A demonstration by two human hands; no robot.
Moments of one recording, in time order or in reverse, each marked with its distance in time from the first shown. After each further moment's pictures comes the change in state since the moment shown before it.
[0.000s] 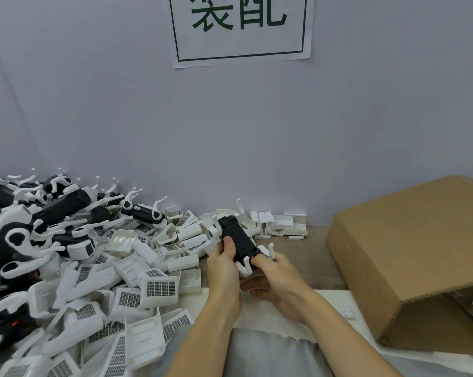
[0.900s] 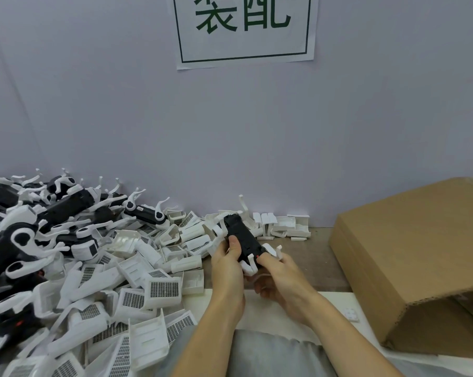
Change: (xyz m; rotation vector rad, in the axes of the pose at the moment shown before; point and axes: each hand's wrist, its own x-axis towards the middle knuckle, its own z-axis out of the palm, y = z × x) left_hand -0.002 0.003 0.000 0.010 -0.016 -0.010; right_hand 0.003 0.003 -0.005 -0.064 0.042 -0.039
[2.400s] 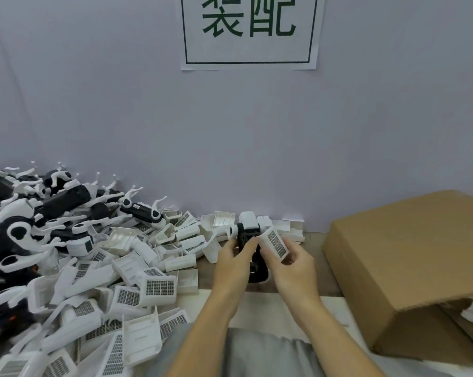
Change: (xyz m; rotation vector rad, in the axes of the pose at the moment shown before) left_hand 0.004 -0.004 0.003 0.221 -0.207 0.116; right_hand -0.003 -0.001 -0.010 -0.083 0.418 -0.347
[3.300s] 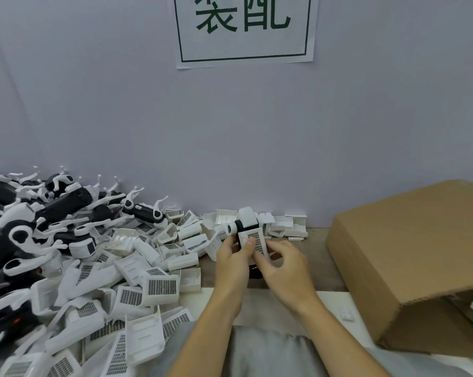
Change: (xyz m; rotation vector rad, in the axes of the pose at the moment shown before) left_hand -0.004 0.001 0.000 -0.079 0.051 0.035; right_hand -0.002 0.001 0.004 -0.310 -0.170 -0.159
